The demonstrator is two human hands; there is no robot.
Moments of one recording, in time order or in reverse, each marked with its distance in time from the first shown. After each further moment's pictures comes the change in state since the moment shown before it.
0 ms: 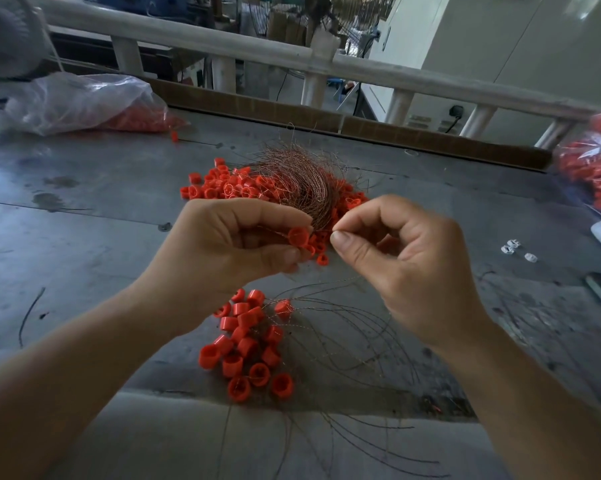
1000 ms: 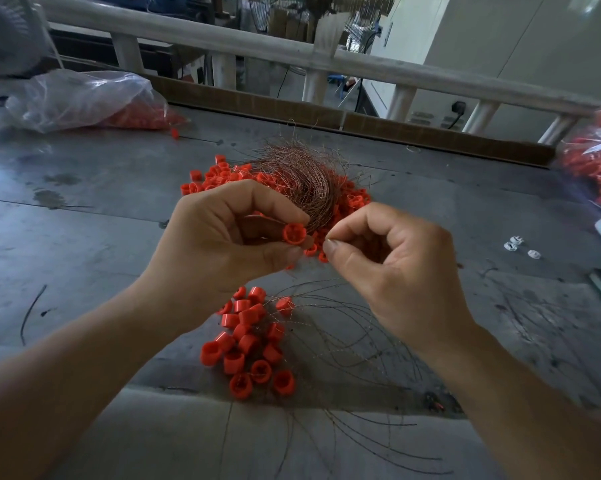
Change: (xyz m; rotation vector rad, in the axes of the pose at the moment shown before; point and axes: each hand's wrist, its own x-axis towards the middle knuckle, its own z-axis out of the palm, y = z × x) left_hand 0.001 -0.004 0.002 -0.044 0.025 0.083; right_hand -0.004 0.002 0.008 -0.002 0.010 0.079
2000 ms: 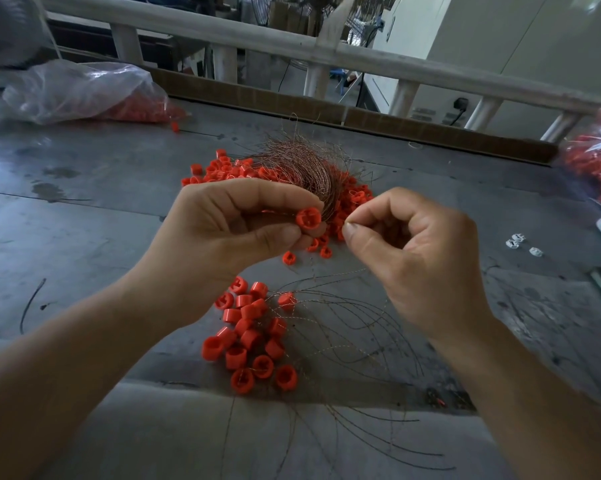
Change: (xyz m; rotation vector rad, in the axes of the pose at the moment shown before) left_hand -0.002 0.004 -0.006 -0.126 -0.064 -0.055; right_hand 0.001 0.000 -0.005 -0.047 0.085 -0.007
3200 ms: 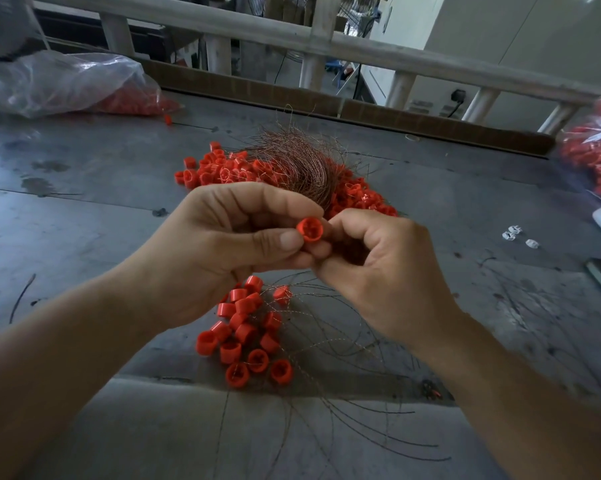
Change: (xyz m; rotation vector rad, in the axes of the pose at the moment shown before) left_hand 0.000 0.000 0.000 -0.261 -0.145 -0.179; right_hand -0.006 0.001 0.012 -0.006 -0.233 0.003
